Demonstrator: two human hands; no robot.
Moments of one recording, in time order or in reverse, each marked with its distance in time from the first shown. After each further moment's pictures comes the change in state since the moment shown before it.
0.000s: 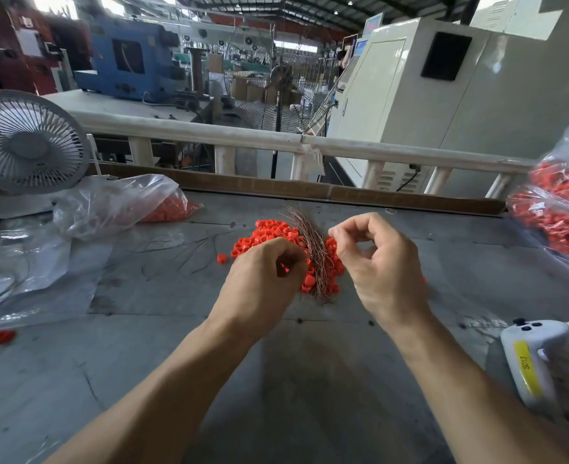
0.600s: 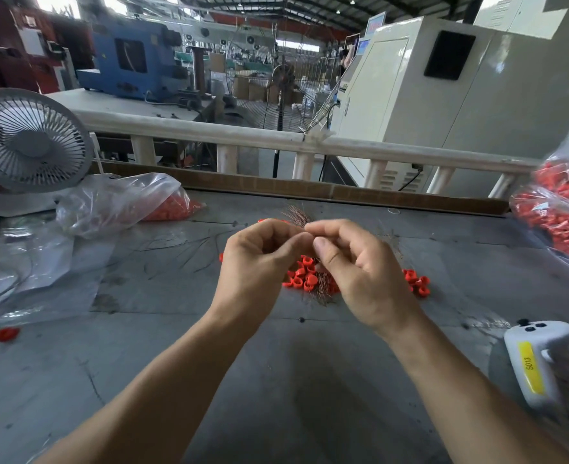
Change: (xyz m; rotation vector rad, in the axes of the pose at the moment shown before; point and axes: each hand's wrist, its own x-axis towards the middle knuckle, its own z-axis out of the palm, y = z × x) left_hand 0.001 0.017 -0.011 -0.691 0.073 -0.121; right_hand -0.008 -0.011 0.007 0.283 -0.321 0.068
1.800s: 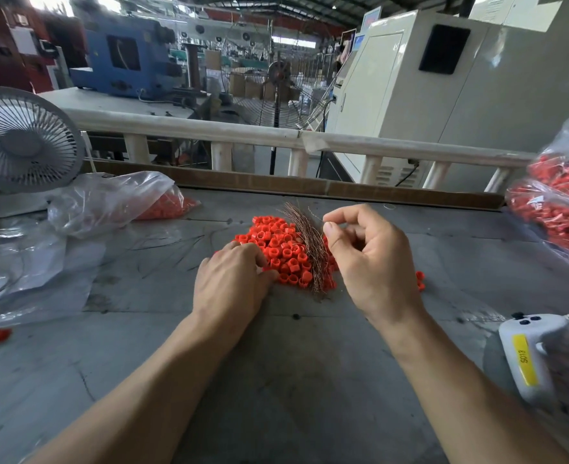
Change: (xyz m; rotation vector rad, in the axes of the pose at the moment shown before) left_hand 0.009 -0.036 -0.024 1.112 0.012 0.012; right_hand 0.003 -0.001 -0.004 -0.122 0.282 -0.050
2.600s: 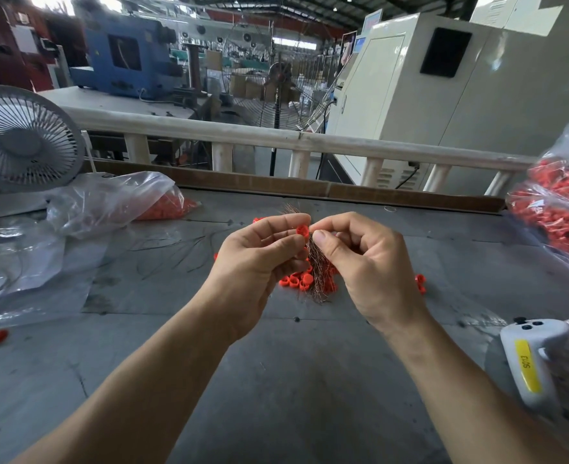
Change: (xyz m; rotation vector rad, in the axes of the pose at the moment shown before) left_hand -0.004 0.036 -0.027 -1.529 -0.302 -0.183; right_hand -0.001 -0.006 -0.002 0.150 -0.136 0.012
